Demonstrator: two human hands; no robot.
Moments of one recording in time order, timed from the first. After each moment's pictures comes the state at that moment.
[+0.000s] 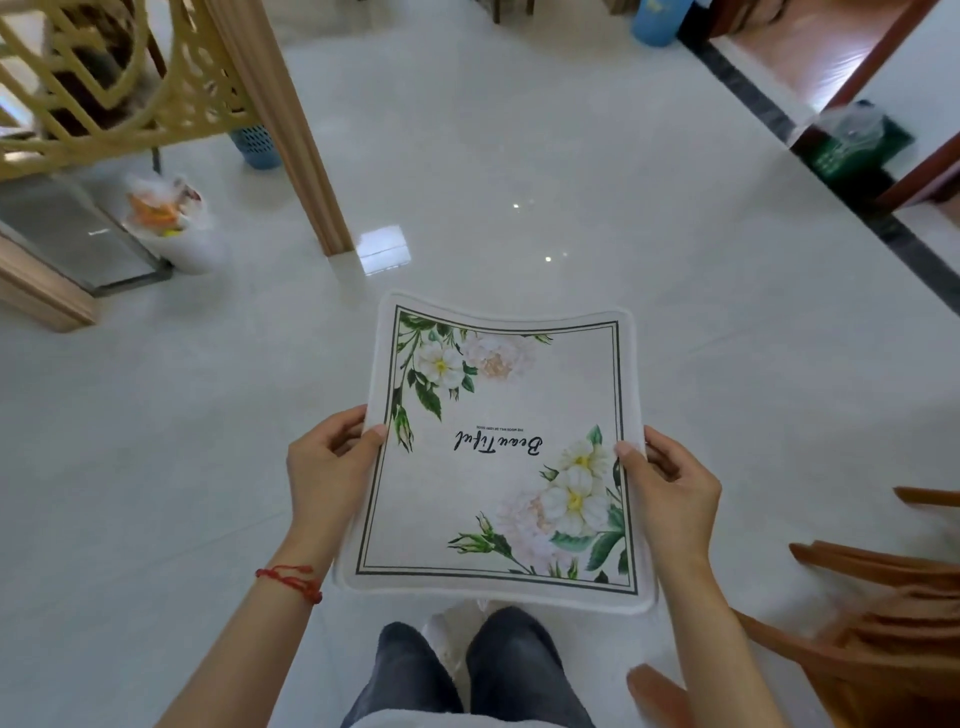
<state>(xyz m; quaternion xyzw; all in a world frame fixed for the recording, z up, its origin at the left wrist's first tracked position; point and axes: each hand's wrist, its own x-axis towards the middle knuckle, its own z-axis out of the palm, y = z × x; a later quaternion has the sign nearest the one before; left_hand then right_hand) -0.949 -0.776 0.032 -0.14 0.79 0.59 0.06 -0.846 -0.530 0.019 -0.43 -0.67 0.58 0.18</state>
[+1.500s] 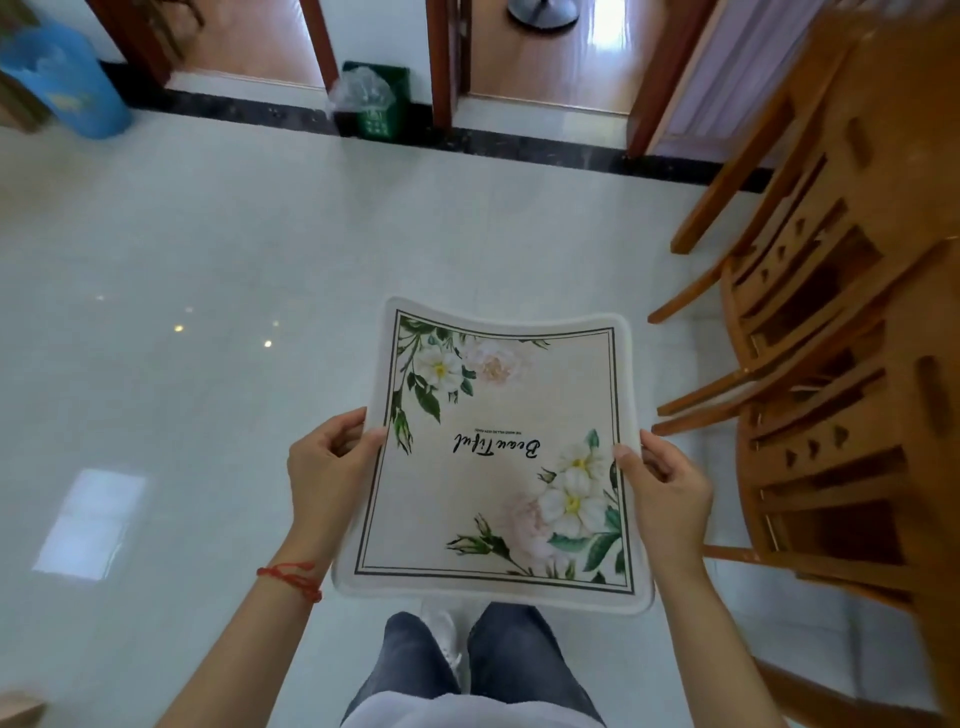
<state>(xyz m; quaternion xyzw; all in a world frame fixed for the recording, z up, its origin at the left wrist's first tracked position) -1.234 -0.241 0.023 0.30 0.77 0.46 0.33 -0.964 -0.205 0.009 -0.71 -0.41 0.39 0.42</state>
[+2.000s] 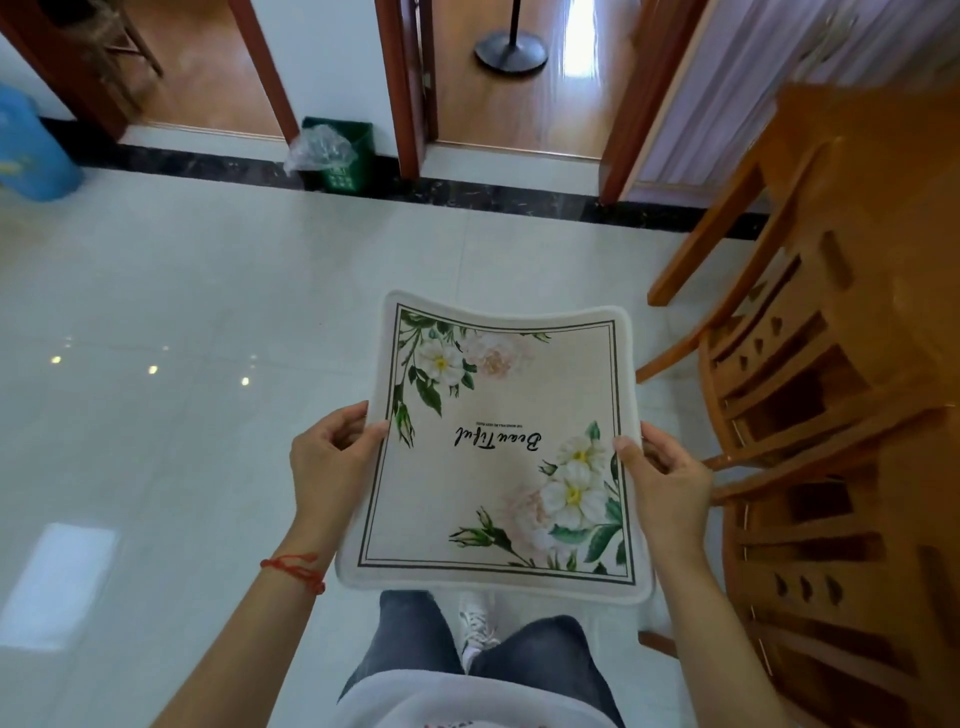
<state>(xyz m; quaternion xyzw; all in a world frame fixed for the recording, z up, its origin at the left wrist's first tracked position) -1.210 -0.007 0.035 0.32 0.75 0.47 0.34 -0.940 0.020 0.026 -0.70 -0.38 0.40 0.45</state>
